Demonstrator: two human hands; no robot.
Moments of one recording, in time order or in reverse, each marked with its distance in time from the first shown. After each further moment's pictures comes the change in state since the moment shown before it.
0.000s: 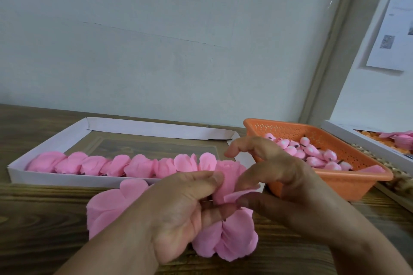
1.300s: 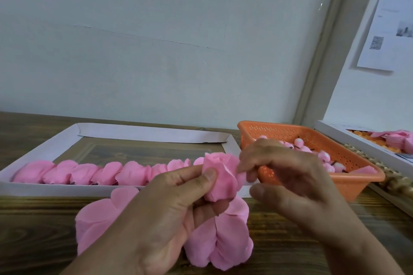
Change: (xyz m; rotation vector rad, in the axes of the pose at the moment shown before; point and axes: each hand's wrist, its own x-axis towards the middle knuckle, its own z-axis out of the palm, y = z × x) left_hand -0.005 0.002 0.006 0.053 0.007 0.203; right_hand -0.001 0.004 -0.007 0.195 0.210 -0.086
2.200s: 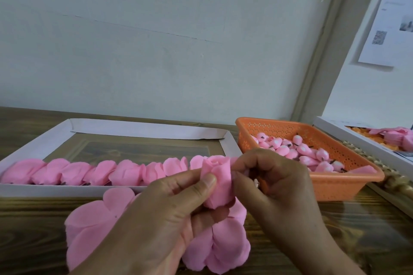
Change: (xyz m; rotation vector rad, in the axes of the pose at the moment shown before) left_hand 0.005 -0.005 0.000 0.031 -0.030 0.047; right_hand 0.004 0.001 0.034 -0.120 0.314 0.124
